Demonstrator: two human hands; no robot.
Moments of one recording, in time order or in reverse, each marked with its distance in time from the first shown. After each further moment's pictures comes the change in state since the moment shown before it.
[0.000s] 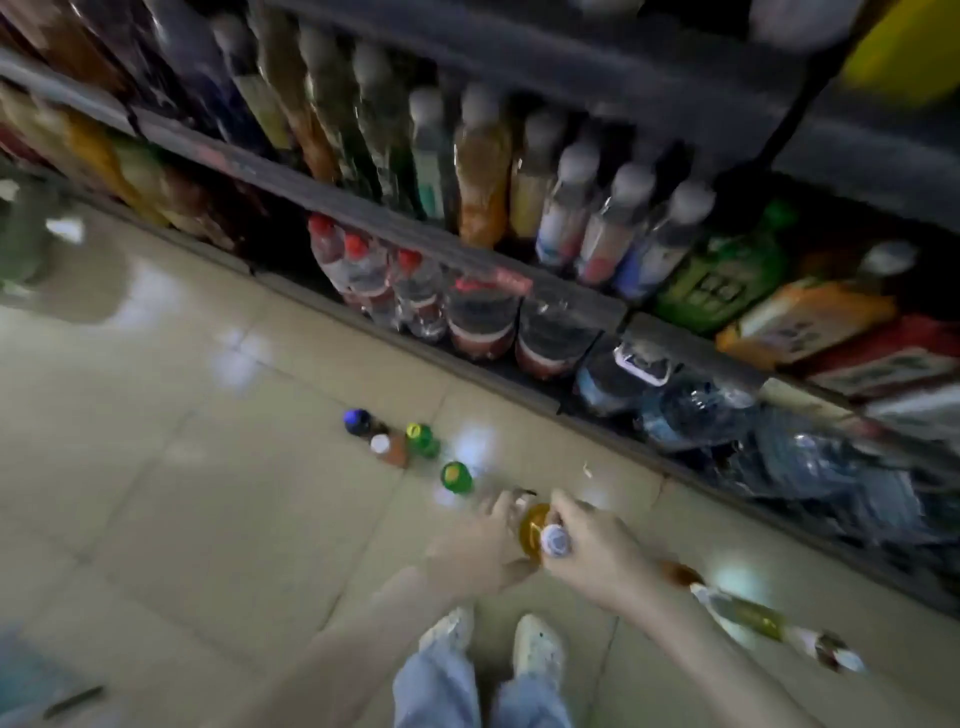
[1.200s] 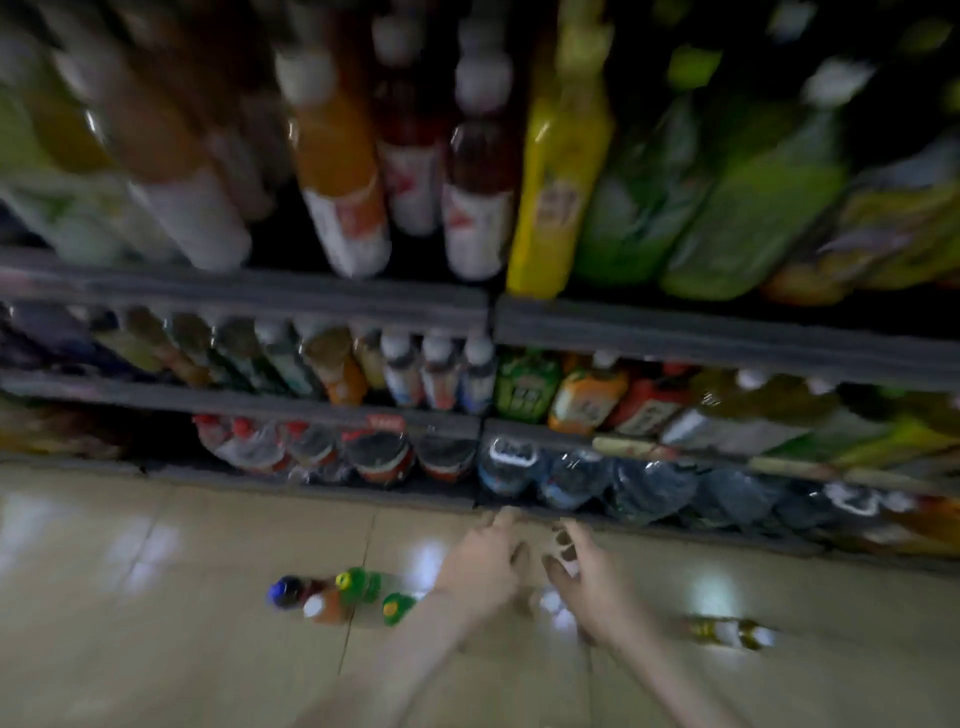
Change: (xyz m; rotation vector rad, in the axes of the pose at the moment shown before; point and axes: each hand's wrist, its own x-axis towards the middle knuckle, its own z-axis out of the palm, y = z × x) left_hand 0.026 0.162 -0.104 -0.013 0.028 0.143; right_hand -0.081 0.040 -0.095 0.334 0.501 0.198
